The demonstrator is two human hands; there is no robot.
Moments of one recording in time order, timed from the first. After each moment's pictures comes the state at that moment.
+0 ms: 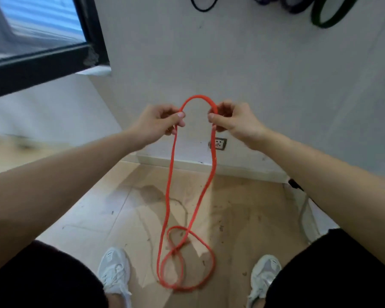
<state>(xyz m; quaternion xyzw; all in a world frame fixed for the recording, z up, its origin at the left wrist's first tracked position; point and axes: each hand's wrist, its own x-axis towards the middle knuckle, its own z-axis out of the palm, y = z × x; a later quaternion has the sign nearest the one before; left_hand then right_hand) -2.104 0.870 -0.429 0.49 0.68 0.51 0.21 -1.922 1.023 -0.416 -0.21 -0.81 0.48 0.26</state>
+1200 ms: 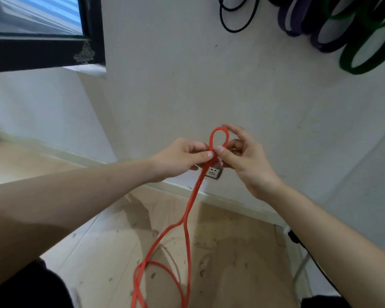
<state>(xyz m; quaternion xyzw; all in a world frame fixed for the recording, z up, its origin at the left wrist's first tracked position) -2.099 0.947 -0.471 0.53 0.60 0.50 0.33 -1.940 1.053 -0.441 -0.19 -0.77 0.53 0.30</state>
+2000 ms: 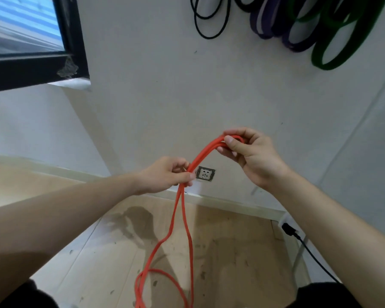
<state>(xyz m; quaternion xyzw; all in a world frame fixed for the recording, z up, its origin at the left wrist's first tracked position) -2.104 0.937 -0.486 0.52 0.64 0.43 0.37 -1.920 1.075 -0.420 -0.18 -0.59 0.71 0.35</state>
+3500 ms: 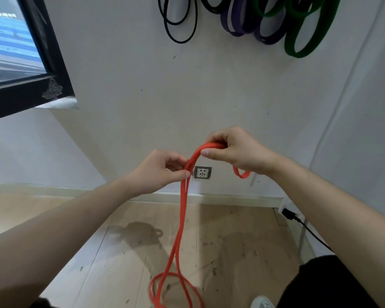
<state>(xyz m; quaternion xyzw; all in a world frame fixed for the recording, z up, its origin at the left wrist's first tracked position) -2.096 0.927 -0.454 0.58 0.63 0.44 0.26 -1.911 1.060 -0.393 -0.20 -0.91 0.31 0.18</state>
